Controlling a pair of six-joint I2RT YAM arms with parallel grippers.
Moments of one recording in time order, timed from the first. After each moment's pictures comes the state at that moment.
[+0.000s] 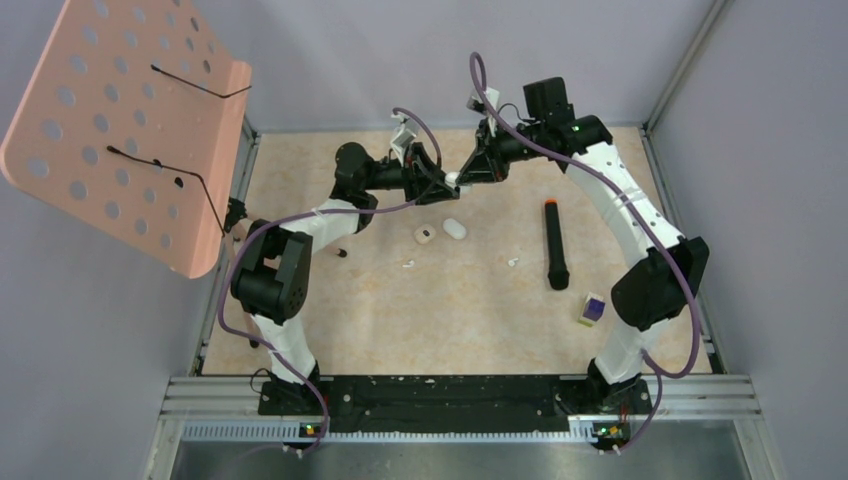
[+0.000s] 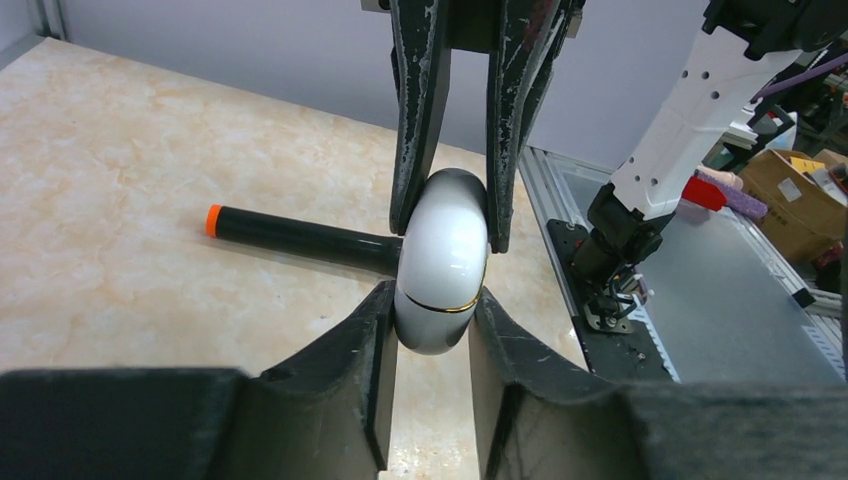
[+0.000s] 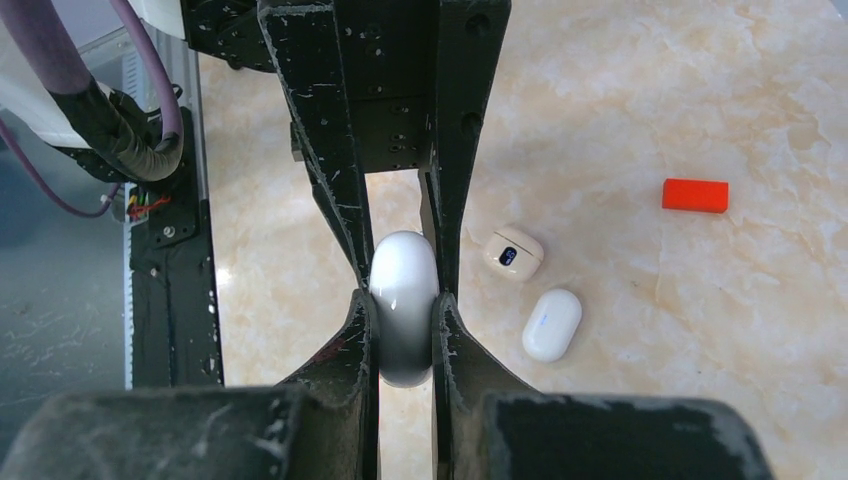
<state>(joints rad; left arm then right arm) -0.37 1.84 1.19 1.02 1.25 -0.66 0.40 1.75 1.85 -0.81 -0.91 -0.35</state>
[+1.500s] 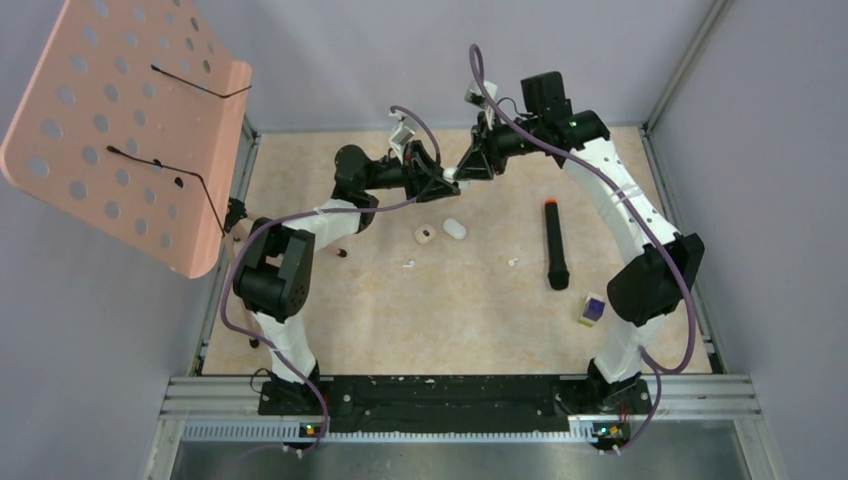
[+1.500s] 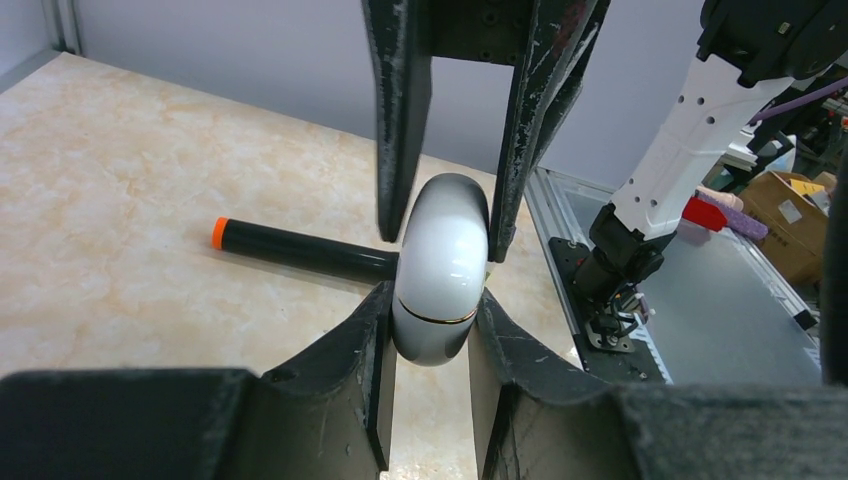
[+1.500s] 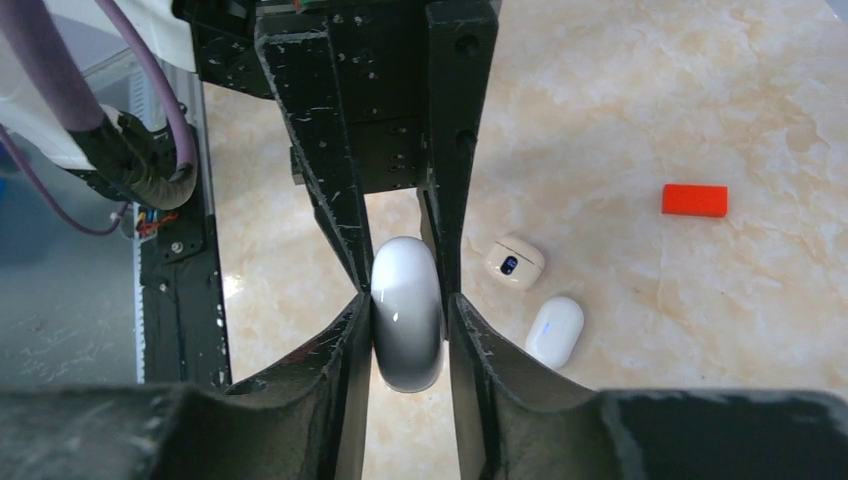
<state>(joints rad) -0.37 1.85 1.19 1.09 1.22 -0.73 0.40 1.79 1.91 -0.81 -0.91 -0.31</state>
